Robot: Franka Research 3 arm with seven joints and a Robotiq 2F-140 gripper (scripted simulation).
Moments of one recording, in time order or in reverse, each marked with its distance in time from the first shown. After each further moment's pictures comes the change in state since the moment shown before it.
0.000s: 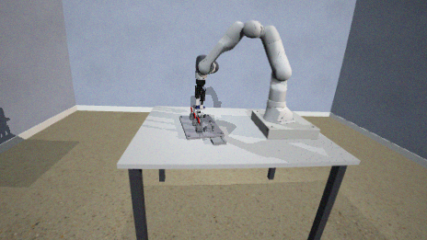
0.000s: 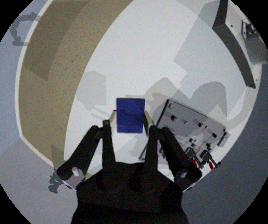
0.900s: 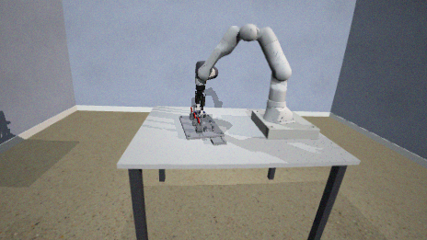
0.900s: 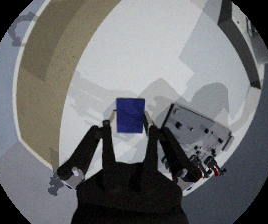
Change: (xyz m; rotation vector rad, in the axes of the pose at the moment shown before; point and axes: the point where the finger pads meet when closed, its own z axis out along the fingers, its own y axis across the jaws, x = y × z) arm 0.002 0.004 0.043 -0.010 0.009 0.010
